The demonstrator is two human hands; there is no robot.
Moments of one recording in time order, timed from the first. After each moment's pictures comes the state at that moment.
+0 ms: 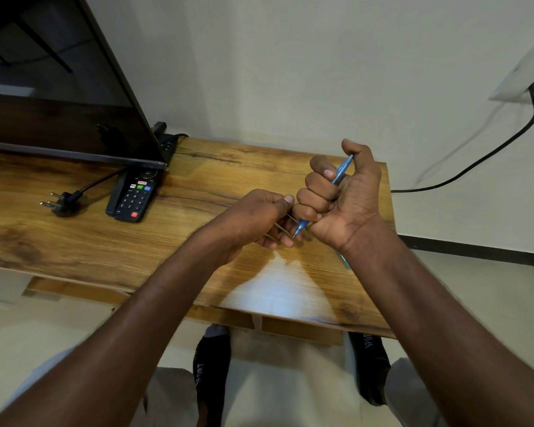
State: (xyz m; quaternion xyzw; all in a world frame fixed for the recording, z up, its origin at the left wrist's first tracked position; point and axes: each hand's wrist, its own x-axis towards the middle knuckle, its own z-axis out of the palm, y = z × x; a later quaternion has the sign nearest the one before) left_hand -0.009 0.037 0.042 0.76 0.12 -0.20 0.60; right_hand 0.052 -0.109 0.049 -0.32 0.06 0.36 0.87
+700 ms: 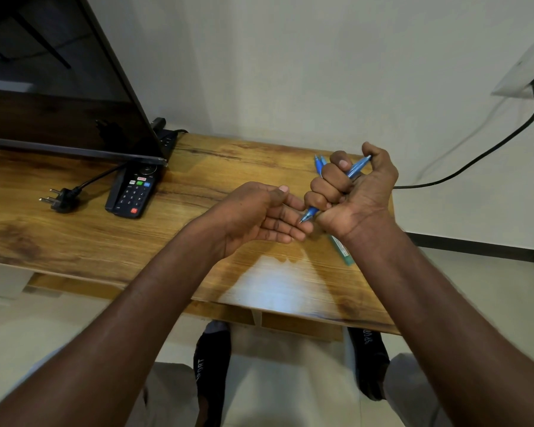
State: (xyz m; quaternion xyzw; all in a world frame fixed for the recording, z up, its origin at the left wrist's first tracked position) left_hand -0.008 0.044 0.043 0.65 0.14 -0.23 0.71; right_hand 0.056 -0.117 0.046 -0.30 0.13 0.27 0.91
